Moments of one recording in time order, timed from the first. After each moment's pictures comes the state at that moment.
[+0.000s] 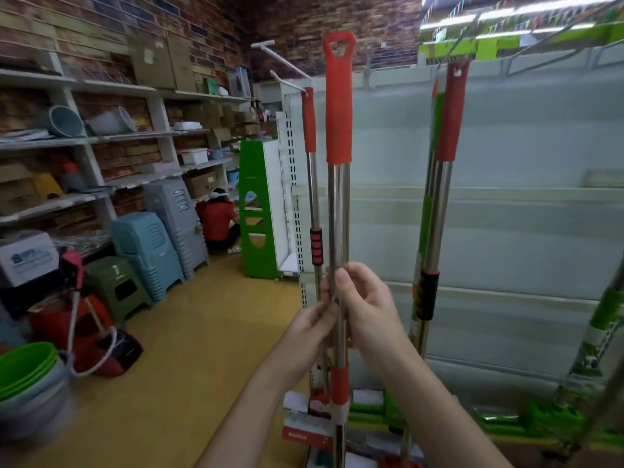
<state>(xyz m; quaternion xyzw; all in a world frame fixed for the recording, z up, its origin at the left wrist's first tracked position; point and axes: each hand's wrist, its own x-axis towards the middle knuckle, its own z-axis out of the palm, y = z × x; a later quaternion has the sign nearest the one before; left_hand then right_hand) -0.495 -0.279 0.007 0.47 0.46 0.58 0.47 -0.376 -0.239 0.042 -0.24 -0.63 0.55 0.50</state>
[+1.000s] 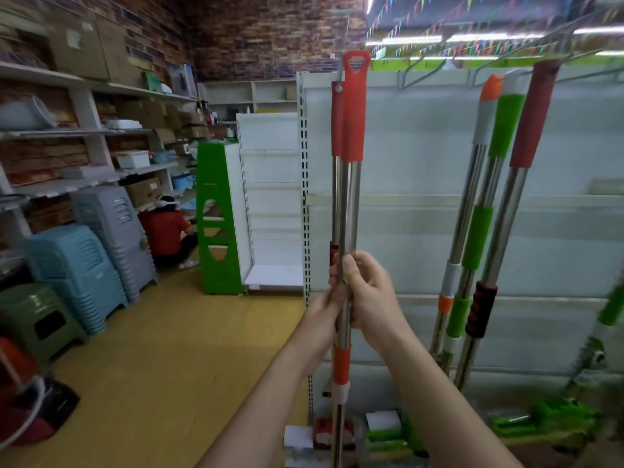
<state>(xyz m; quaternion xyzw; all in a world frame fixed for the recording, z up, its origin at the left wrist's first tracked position) -0.639 -0.198 0.009 0.49 0.43 0.57 0.49 -0.543 -0.170 0.039 -0.31 -0.59 0.49 0.57</state>
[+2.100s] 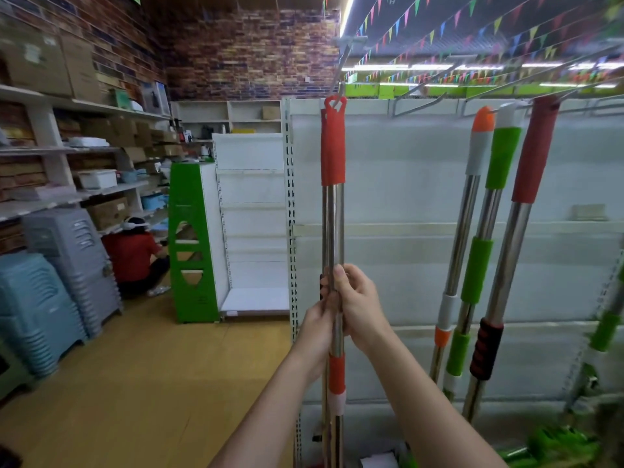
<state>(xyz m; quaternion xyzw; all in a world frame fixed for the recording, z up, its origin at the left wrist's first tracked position) -0.653 -0.110 0.022 0.48 0.45 0.56 0.51 -0.576 -0.076 0.048 -0.31 -0.54 0.50 0.60</state>
